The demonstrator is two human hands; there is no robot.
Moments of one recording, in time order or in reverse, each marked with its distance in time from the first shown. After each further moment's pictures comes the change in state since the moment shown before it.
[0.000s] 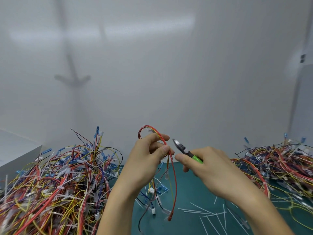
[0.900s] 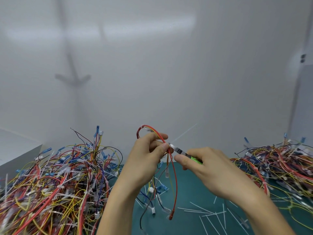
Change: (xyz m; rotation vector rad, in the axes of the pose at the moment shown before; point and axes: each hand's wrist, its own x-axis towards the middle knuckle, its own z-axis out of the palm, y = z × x) left_hand 0.003 -0.003 0.001 -0.038 0.041 0.006; right_hand 0.002 0.005 0.002 -0.135 -0.003 -0.100
